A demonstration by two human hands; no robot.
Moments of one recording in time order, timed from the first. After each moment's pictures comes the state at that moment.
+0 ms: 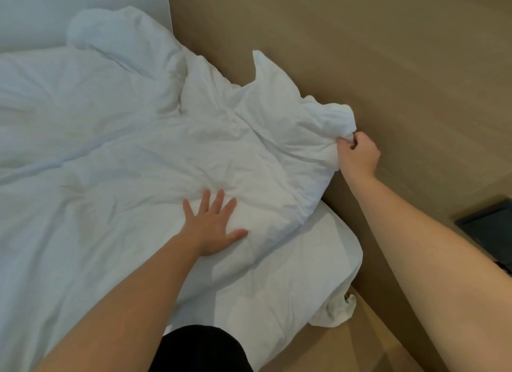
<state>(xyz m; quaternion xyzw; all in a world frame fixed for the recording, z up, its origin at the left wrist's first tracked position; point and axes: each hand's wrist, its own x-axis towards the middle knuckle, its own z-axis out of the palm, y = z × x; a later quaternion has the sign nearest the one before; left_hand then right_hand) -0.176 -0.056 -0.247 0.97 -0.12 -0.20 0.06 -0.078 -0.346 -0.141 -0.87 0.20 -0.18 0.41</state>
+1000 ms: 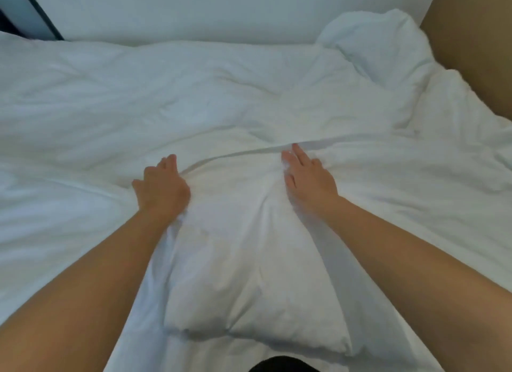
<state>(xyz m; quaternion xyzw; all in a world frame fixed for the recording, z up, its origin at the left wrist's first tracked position) -0.317 0.313 -0.202 0.87 0.49 -0.01 0.01 -0.119 0.113 -0.234 -0.90 -0.41 0.05 0.11</state>
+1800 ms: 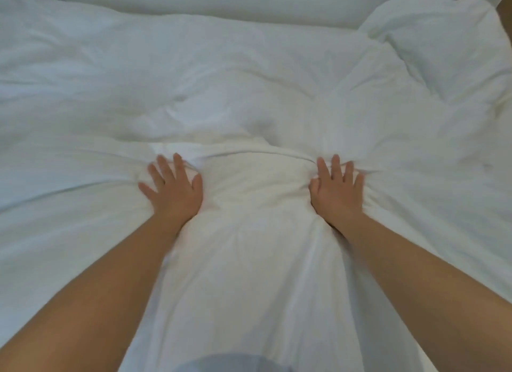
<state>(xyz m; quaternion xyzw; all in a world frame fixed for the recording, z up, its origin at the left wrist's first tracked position) -0.271 0.415 -0.299 0.83 0.54 -0.06 0.13 -0.064 0.191 -0.289 -0.95 -0.30 0.10 -0.02</state>
